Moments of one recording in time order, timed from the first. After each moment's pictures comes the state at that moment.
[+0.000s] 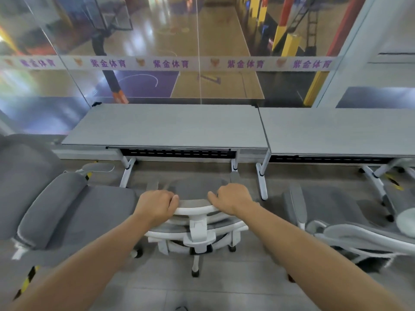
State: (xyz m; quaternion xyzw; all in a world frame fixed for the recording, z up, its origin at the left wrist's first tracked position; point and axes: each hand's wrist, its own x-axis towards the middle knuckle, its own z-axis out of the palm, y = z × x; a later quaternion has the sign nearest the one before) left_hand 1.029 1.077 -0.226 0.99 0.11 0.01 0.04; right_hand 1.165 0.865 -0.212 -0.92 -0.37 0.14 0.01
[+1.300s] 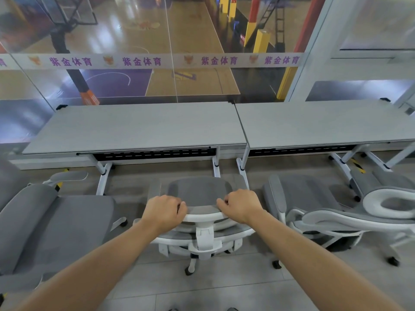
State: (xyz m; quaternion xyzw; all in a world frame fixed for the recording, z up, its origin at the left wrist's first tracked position) left_hand 1.060 1.022 -0.227 1.00 0.05 0.00 0.07; right_hand 1.168 0.790 -0.218 -0.94 -0.30 0.13 0.03
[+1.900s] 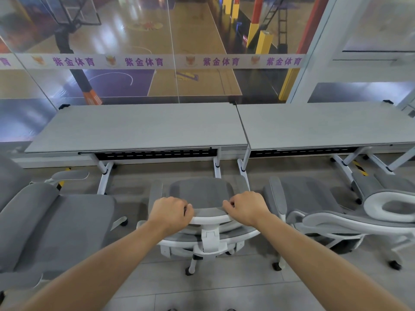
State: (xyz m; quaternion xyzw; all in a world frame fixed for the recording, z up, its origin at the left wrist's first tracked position) left_hand 1.064 1.003 -0.226 1.00 0.06 -0.03 0.06; right_hand 1.170 0.772 -0.217 -0.95 -0.30 0.11 0.03
